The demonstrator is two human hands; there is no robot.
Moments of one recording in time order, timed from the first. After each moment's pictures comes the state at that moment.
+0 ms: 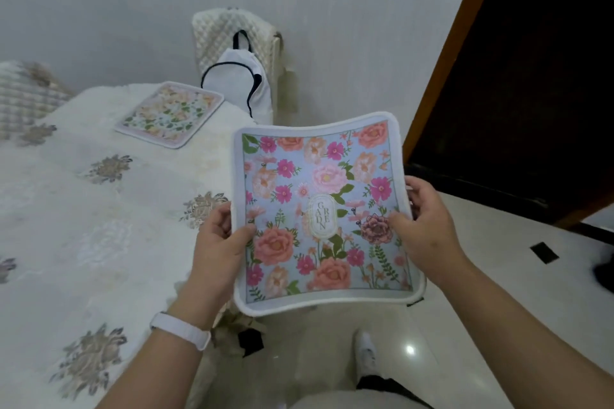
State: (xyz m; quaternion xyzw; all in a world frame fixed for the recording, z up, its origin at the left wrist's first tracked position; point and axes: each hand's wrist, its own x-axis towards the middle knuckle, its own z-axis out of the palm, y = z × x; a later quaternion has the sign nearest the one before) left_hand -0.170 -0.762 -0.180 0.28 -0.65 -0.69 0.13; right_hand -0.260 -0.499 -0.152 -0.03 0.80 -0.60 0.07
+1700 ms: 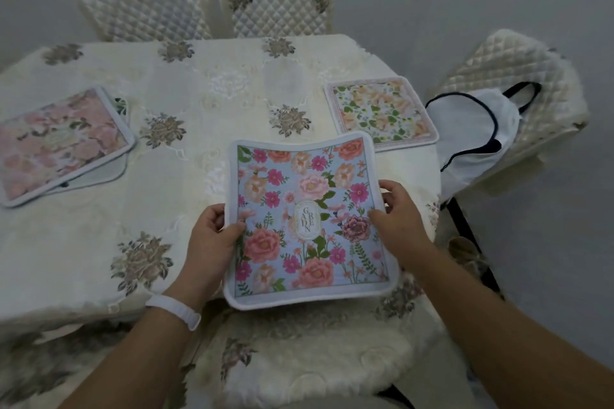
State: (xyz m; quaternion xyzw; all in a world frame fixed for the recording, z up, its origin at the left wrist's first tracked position) left_hand -0.192 -0.916 -0.240 0.60 -0.41 -0.57 0.39; right_hand -0.477 -0.865 -0.215 -0.39 0.74 -0.39 0.39
